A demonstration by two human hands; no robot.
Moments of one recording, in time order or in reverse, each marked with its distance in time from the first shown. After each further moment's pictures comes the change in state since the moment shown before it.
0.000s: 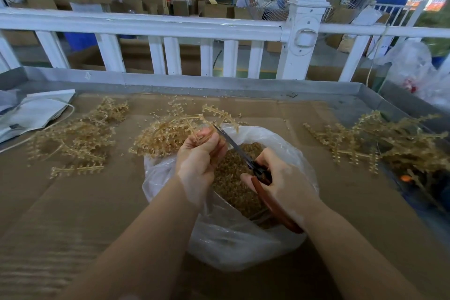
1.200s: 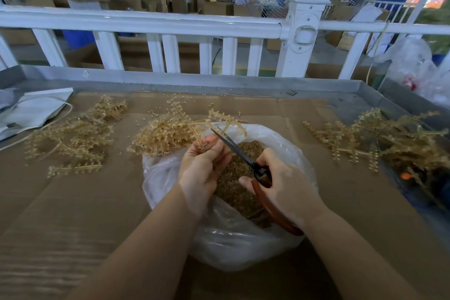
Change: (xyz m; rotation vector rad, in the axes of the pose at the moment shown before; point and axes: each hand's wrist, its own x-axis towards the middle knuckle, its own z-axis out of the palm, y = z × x) left_hand -0.003 -0.012 -0.009 0.053 -0.059 -0.052; right_hand -0.005 0.003 0.002 -0.091 0.018 -0.004
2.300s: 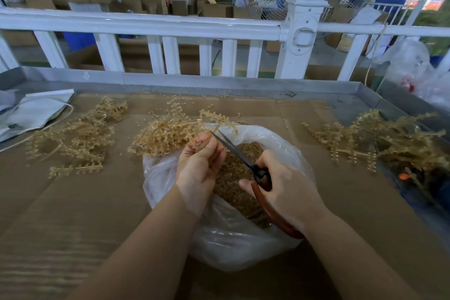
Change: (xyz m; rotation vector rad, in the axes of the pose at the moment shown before) left_hand -0.004 0.001 0.001 -0.090 0.022 0.053; right_hand -0.006 -0.005 -0.004 -0.063 0.004 -0.009
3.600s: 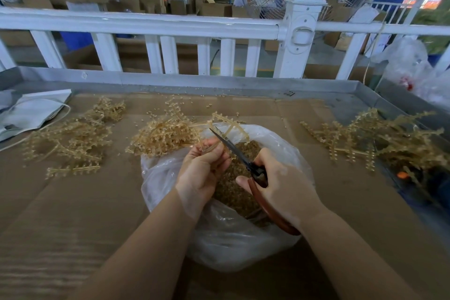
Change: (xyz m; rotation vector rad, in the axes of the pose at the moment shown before) left_hand 0.004 -0.006 -0.008 0.142 -0.173 -0.052; right_hand 0.006 -0.002 0.000 0.001 -0.015 0.016
